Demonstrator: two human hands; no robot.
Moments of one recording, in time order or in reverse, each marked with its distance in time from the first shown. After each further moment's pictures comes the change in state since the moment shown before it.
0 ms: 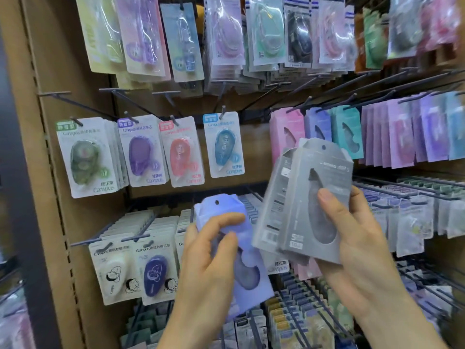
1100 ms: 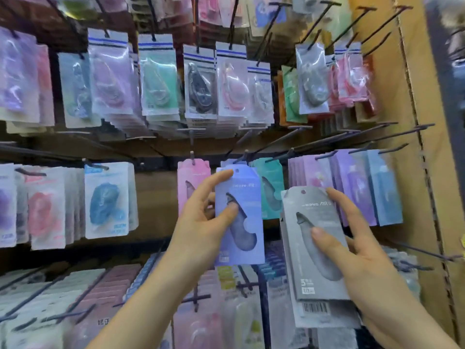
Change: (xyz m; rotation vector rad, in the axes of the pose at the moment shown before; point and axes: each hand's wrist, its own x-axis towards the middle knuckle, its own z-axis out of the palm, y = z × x) left_hand 0.125 0.046 0.211 -0.142 -0.127 0.215; right_hand 0.125 -0.119 -0.181 -0.593 -0.090 -0.263
